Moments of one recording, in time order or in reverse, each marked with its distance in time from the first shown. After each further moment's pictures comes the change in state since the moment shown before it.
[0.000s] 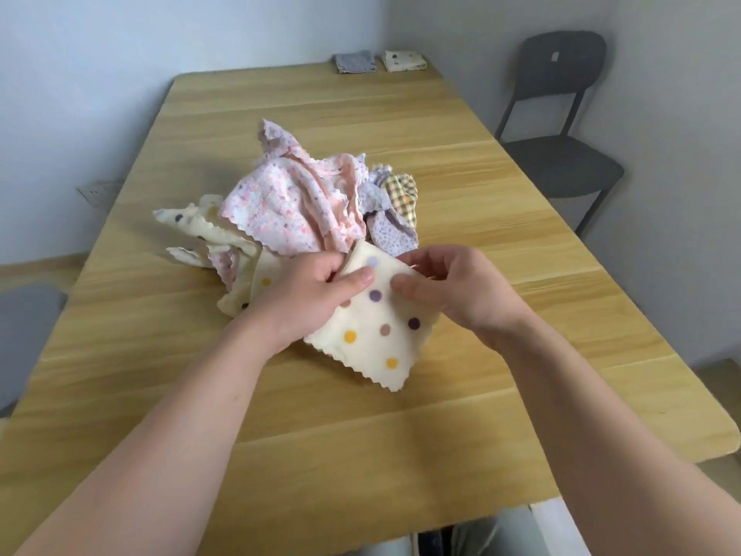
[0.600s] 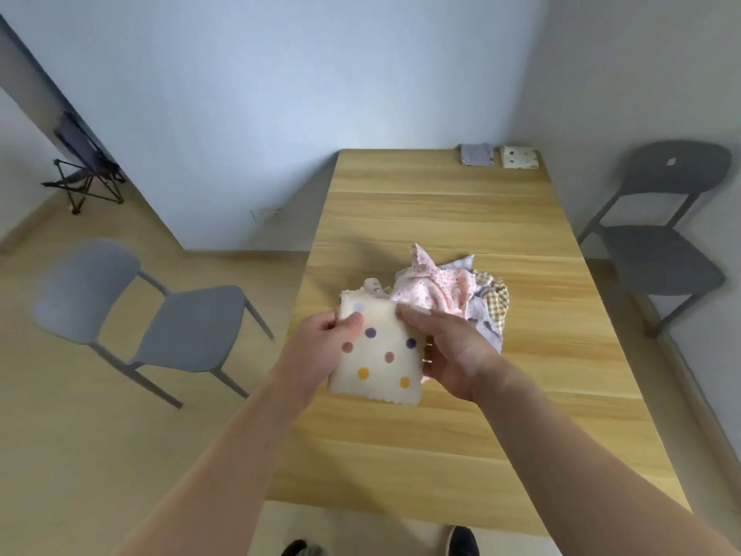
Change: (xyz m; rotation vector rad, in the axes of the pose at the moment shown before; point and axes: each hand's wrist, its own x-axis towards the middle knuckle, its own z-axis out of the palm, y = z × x) left_hand -0.146 0.140 -0.214 -0.435 0.388 -0.453; right_hand -0.032 -0.272 0.073 0.565 -0.282 0.463
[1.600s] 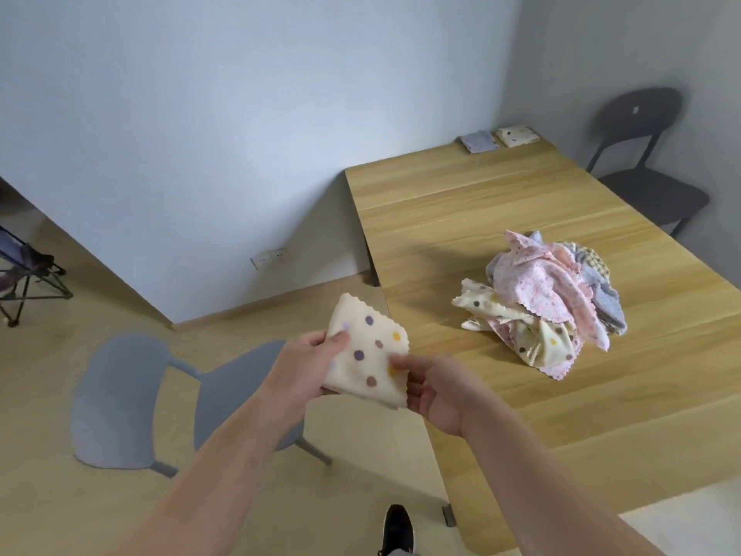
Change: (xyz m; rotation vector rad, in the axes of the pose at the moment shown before) left_hand 0.160 -0.040 -0.325 0.132 -0.296 -0.027; right_hand 0.134 0.088 0.322 0.444 0.164 0.058
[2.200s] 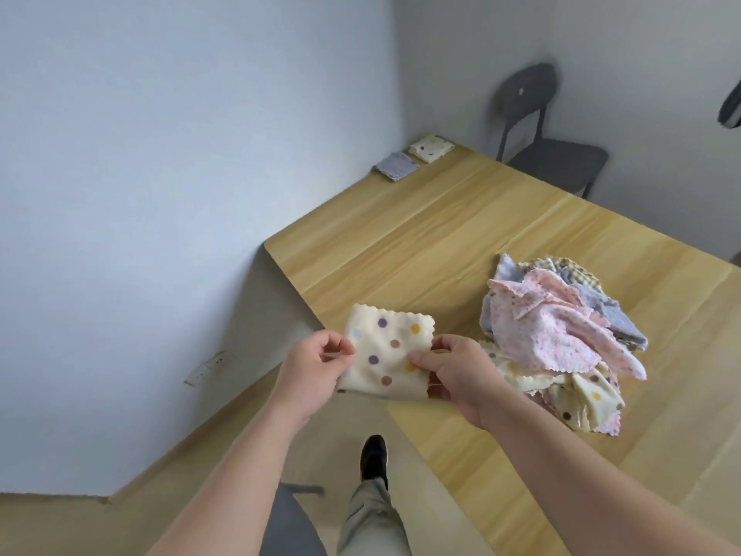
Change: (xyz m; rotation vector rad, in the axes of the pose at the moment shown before) left_hand 0.272 0.146 0.006 0.416 -0.277 0.314; right_hand 0.151 -0.173 0.022 -0.036 0.455 -0.334
